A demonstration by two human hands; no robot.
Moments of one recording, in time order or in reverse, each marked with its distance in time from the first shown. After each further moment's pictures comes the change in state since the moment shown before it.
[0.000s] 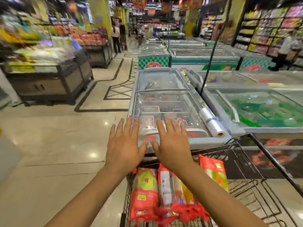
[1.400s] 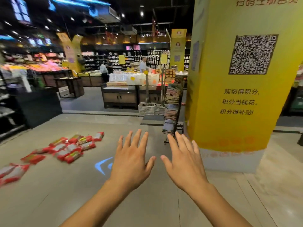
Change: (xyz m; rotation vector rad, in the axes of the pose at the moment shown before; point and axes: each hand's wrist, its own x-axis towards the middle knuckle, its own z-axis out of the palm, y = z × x) left_hand -0.372 -0.131 -0.272 0.912 -0.003 -1.503; right_hand -0.139 -0.448 -0.061 0.622 -0.244 -1.569
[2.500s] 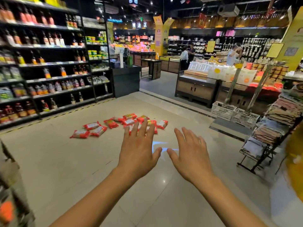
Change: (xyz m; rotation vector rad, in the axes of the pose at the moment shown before) left_hand 0.082 -0.309 0.116 0.057 -0.166 -0.559; right_hand 0.271 -0.244 0.184 0.111 -0.223 -0.479
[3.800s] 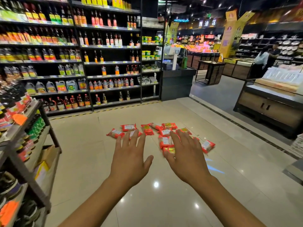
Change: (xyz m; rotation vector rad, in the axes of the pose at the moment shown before) left_hand 0.312 -0.111 0.161 0.231 0.017 -0.436; right_hand 0.442 0.028 0.137 0.139 -0.111 -0.453
